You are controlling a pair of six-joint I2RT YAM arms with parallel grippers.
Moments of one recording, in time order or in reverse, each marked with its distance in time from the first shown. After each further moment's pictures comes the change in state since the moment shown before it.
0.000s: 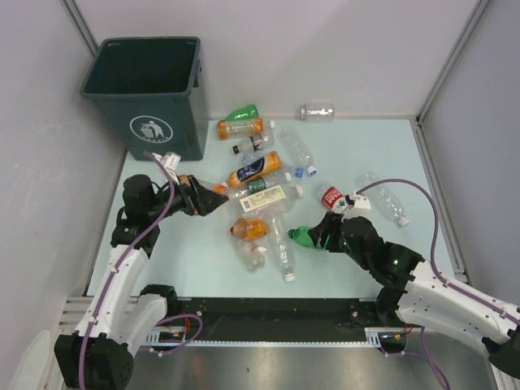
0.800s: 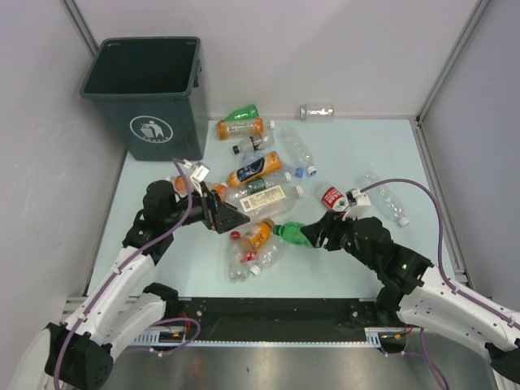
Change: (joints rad) left arm -0.273 -0.008 -0.038 0.063 0.014 -0.045; right arm 0.003 -0.097 0.000 0.118 -0.133 -0.051
